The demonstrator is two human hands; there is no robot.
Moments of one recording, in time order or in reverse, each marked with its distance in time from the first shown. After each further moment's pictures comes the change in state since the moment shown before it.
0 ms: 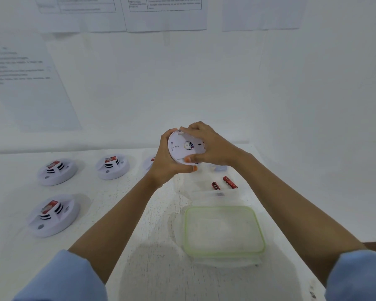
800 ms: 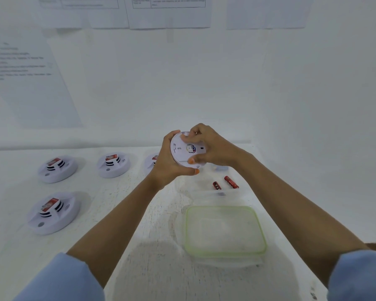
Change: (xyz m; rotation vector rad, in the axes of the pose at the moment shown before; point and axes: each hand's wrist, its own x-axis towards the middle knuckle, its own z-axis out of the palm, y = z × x) left_hand -0.009 0.005 0.002 -0.026 -0.020 -0.046; right_hand 0.002 -0.001 0.001 -0.053 -0.060 0.002
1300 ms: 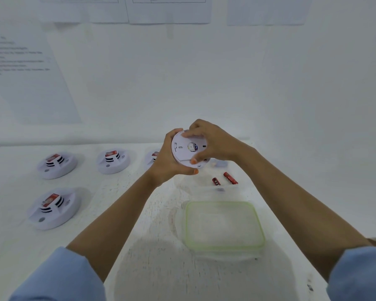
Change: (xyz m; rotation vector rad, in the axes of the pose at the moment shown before) left_hand -0.005 0.003 -0.003 -0.036 -0.098 -0.033; right_hand -0.001 -0.008 -0.009 -0.093 0.005 0.000
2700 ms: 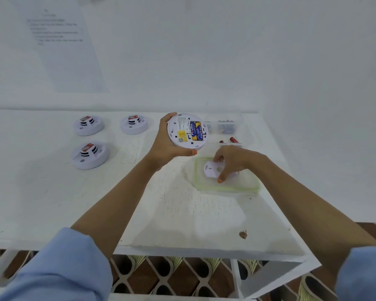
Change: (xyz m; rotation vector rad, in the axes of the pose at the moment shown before) left_hand -0.101 0.026 0.005 0.054 0.178 -0.056; right_hand -0.103 -0.010 0.063 -0.139 -0.435 0.374
